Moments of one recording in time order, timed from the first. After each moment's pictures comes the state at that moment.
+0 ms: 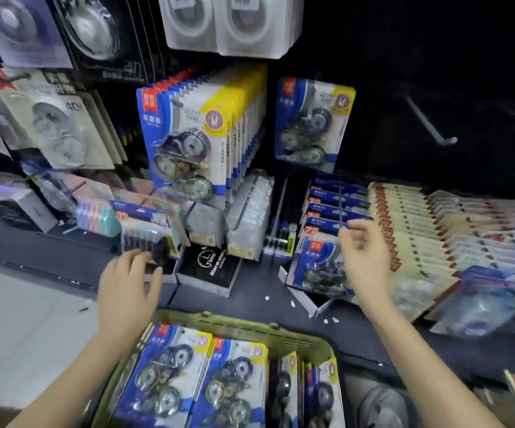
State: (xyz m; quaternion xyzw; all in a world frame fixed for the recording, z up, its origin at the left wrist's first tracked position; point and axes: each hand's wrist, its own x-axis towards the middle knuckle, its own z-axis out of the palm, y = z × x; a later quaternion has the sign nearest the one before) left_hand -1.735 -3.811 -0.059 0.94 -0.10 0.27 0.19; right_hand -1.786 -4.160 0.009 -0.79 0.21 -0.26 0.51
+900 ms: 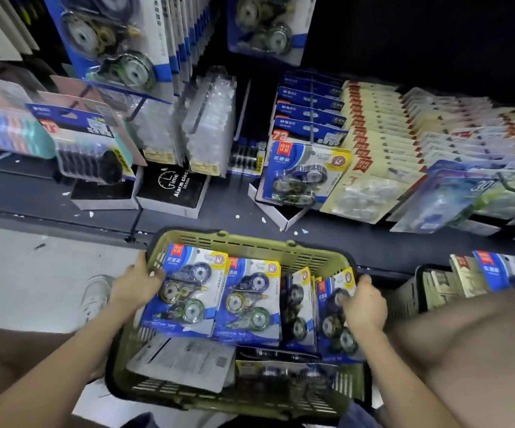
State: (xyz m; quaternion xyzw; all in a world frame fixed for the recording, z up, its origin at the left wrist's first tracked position) left_hand -1.799 -3.833 -0.190 0.94 0.08 -0.25 0.21; right_hand -1.958 -4.196 -0.167 -0.88 0.45 0.10 0.14
